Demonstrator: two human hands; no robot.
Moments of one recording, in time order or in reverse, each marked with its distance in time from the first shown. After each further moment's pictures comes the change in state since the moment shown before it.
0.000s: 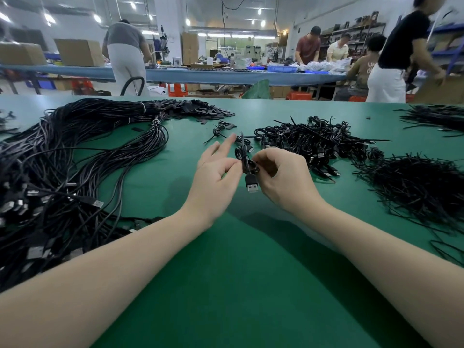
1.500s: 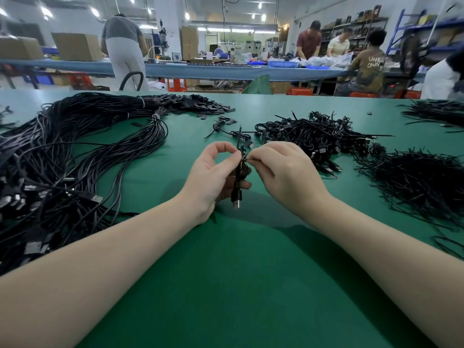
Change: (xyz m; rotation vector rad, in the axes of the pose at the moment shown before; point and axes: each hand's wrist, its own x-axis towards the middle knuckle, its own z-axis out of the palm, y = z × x) left_hand 0.001 0.006 -0.003 -0.740 -0.058 -0.364; right_hand -0.003 0.003 -0.007 -0.334 0.097 -0.567
